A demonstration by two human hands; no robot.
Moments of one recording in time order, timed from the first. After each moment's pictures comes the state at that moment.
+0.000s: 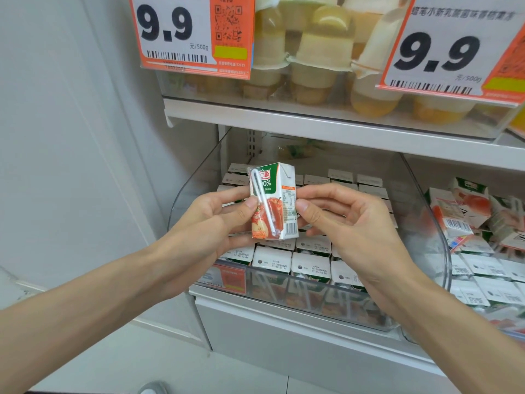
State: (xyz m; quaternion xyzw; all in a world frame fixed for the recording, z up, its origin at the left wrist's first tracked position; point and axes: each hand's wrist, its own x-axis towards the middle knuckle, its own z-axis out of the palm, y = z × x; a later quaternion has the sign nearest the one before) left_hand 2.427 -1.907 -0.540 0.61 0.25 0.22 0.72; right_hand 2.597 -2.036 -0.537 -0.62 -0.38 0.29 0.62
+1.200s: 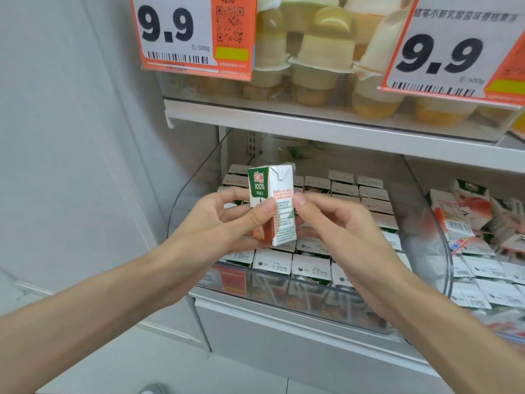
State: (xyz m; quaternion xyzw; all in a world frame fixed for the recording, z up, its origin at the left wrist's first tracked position) left_hand 2.427 -1.915 -0.534 0.62 0.27 0.22 0.71; right_hand 2.589 -2.034 -0.537 -0.63 -0.42 0.34 0.56
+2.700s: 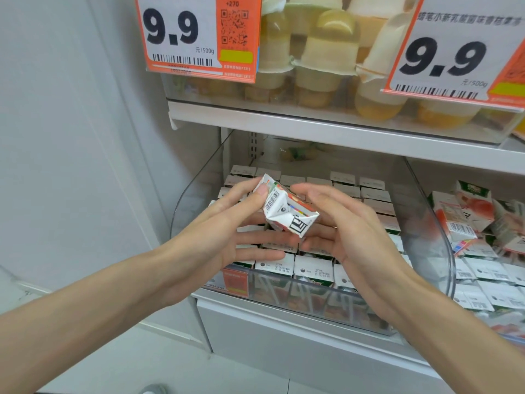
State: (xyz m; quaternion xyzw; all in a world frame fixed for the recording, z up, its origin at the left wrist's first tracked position) left_hand 2.431 -1.914 -0.533 0.58 0.24 0.19 0.75; right_hand 2.590 -2.031 -0.533 -0.61 -0.33 0.38 0.62
